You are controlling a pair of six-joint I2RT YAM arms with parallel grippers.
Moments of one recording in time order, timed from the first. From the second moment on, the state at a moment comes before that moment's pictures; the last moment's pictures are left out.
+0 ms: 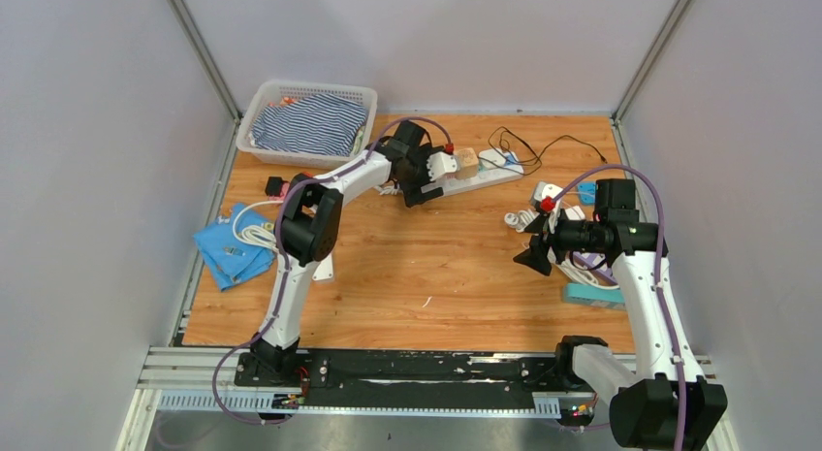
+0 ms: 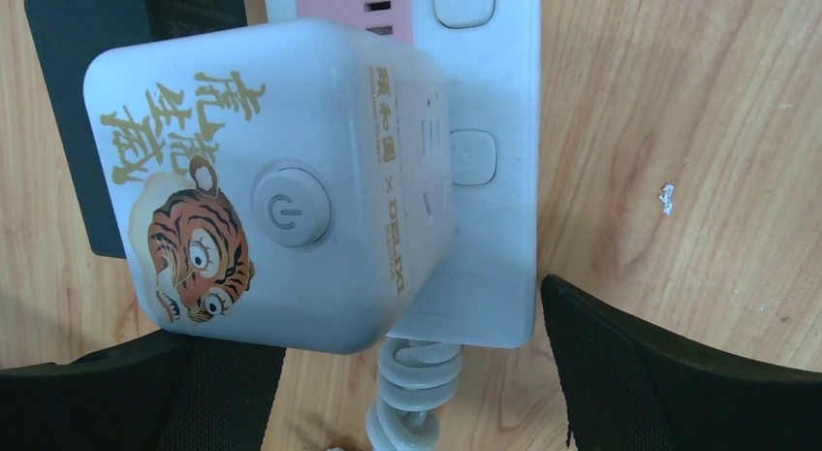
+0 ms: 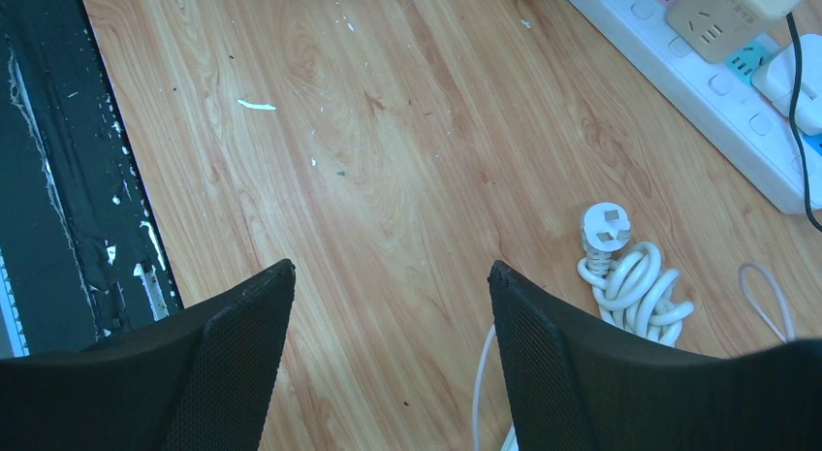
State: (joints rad) left arm -0.53 2.28 1.82 -0.50 0.26 0.82; right arm -0.06 0.98 0.94 -0.97 -0.94 -0.94
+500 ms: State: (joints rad) left arm -0.54 2.27 1.81 -0.48 0.25 0.82; right arm -0.06 0.98 0.94 -0.97 -0.94 -0.95
